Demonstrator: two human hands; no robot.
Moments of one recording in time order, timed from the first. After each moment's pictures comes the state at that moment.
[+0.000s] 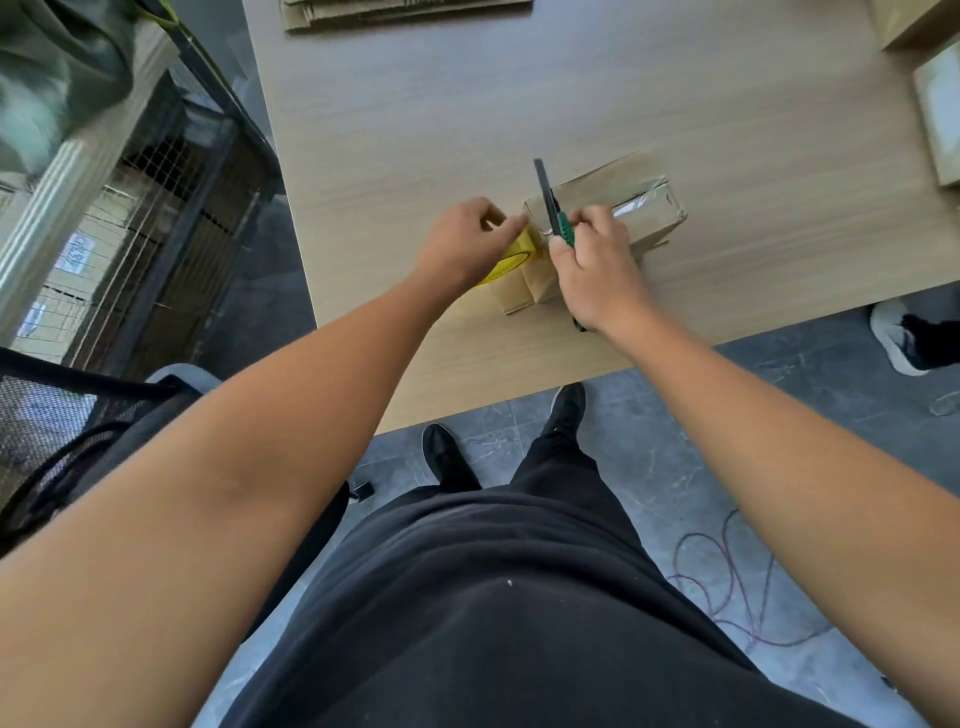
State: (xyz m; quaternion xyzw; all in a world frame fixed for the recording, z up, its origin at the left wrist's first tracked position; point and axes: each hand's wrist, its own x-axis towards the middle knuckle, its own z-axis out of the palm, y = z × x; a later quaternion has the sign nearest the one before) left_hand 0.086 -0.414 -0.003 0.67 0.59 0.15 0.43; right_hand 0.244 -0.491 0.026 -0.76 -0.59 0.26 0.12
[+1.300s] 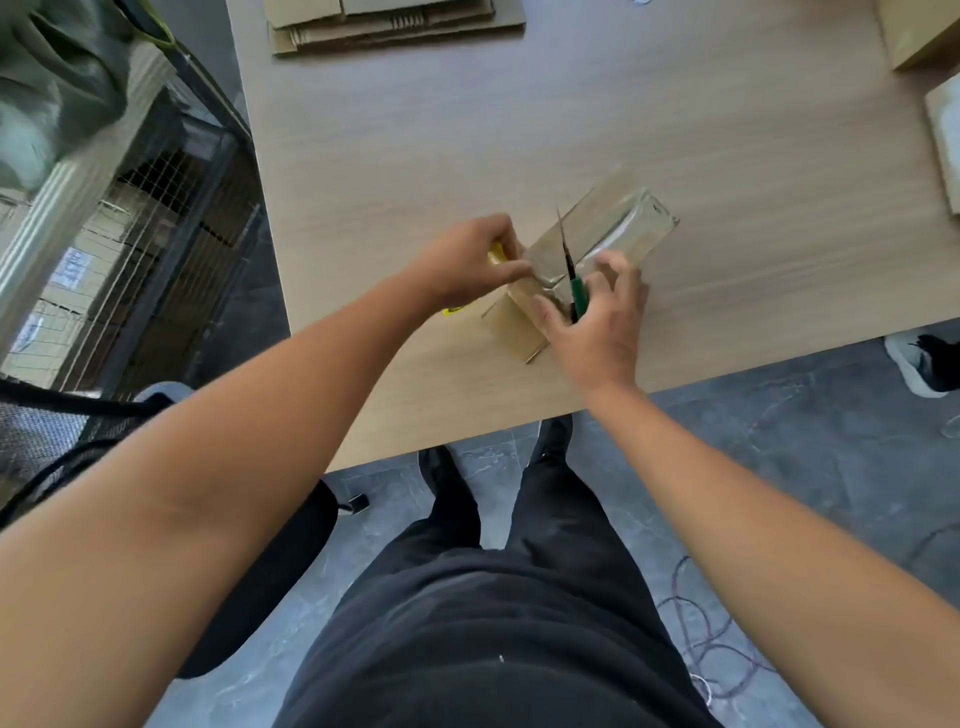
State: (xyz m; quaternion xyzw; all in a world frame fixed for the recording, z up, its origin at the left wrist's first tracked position) left_hand 0.107 -0.386 0.002 0.76 0.46 0.09 0.44; right_hand 0.267 -0.510 -0.018 -0.78 -0.56 0.10 0.27
